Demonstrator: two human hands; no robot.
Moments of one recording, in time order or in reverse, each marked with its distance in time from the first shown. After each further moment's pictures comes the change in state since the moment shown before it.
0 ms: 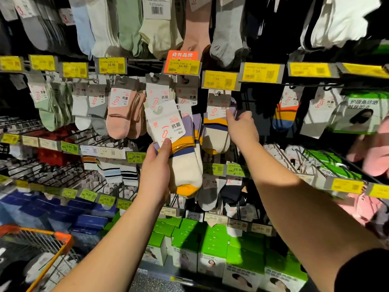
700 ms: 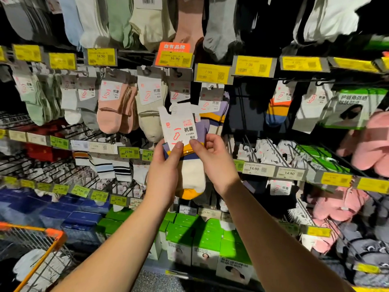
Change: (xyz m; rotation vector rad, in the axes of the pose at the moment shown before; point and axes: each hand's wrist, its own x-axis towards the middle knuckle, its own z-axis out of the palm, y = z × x) left_hand -0.027 -0.011 0.020 0.135 -0.054 0.043; right_hand -0.140 -0.005 0.008 0.753 -0.334 -0.047
